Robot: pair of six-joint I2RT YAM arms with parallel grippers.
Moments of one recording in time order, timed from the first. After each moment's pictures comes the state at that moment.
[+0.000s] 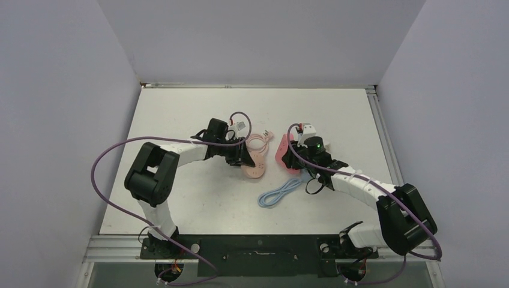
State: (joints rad) left arm -0.44 1.79 1.00 -0.08 0.70 -0.53; right arm 0.50 1.31 0.62 0.10 -0.05 0.32
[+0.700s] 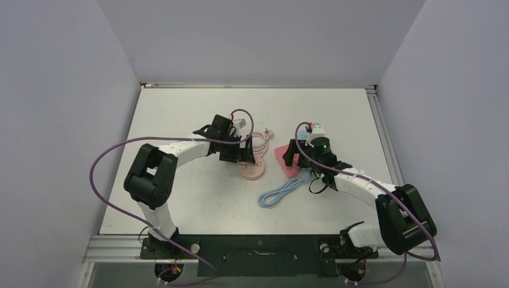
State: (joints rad) left arm -0.48 1.82 1.11 -0.28 0.42 -0.38; right arm 0.42 1.36 0.57 0.19 -0.04 0.38
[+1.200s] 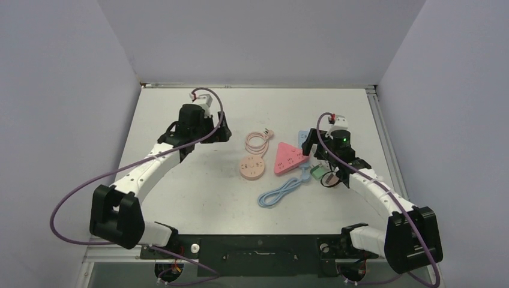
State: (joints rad) left arm -0.38 1.42 1.05 -0.27 0.09 -0.39; right arm 0.25 1.20 0.62 0.01 -0.01 0.35
